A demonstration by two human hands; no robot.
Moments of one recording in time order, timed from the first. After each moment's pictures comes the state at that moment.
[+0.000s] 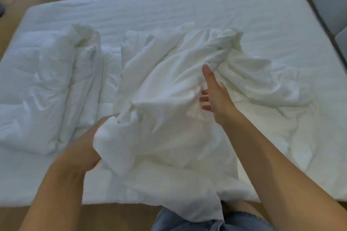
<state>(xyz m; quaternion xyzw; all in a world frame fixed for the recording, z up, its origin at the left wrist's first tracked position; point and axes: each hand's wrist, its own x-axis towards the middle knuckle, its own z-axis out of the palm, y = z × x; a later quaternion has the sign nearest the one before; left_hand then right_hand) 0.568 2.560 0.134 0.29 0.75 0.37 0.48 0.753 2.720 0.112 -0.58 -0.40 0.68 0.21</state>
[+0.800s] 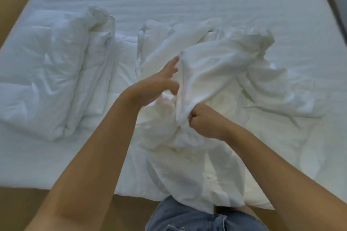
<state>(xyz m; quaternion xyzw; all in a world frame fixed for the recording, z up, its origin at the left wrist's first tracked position) 0.544 2.652 0.132 0.40 0.64 0.31 0.57 0.715 2.674 0.117 -0.36 -0.78 0.51 -0.06</state>
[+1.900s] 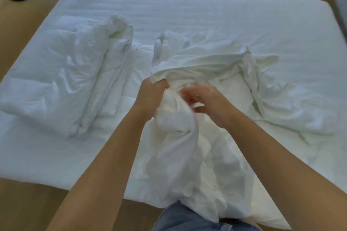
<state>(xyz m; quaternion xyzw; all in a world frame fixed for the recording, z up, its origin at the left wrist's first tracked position) 0.532 2.609 0.142 0.19 0.76 0.51 0.35 0.675 2.691 0.137 -0.37 -0.58 0.72 0.09</state>
